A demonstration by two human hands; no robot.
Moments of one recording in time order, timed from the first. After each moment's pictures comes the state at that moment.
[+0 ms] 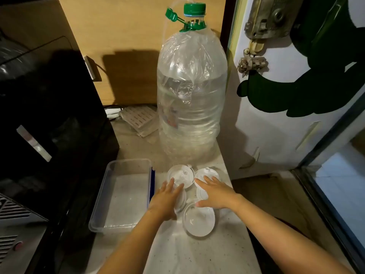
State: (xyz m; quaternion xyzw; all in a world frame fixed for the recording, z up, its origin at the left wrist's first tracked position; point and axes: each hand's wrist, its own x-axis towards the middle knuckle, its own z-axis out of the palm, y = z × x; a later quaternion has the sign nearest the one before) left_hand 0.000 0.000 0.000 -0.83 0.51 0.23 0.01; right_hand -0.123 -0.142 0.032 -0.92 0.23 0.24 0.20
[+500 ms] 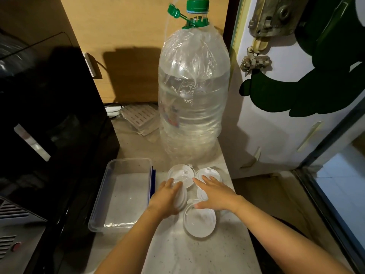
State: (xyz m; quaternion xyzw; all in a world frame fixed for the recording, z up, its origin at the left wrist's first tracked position) left_hand 0.009 -0.003 -0.006 -0.85 0.49 0.19 -0.06; right_hand -0.120 -0.141 0.030 -0.93 0.21 0.22 0.20
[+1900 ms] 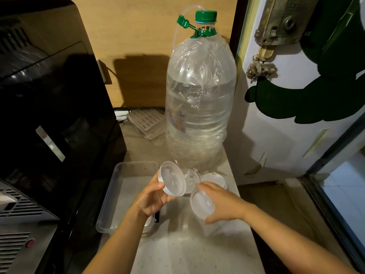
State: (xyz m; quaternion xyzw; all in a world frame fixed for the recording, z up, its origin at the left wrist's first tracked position) left_hand 0.034 0.028 0.033 -0.34 0.15 0.56 -0.74; right_hand -0.133 -0.132 0.048 -0.94 0.14 0.13 0.28
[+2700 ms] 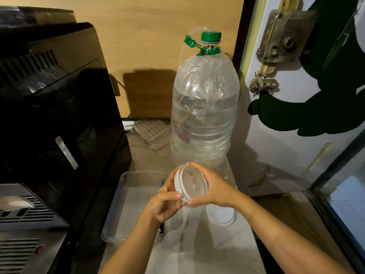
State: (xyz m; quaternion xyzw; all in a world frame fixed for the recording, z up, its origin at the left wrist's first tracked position) left_hand 0.017 0.014 0.063 -0.30 0.25 0.55 -0.74; right_hand -0.097 -0.113 0.117 -0.87 0.14 -0.02 0.47
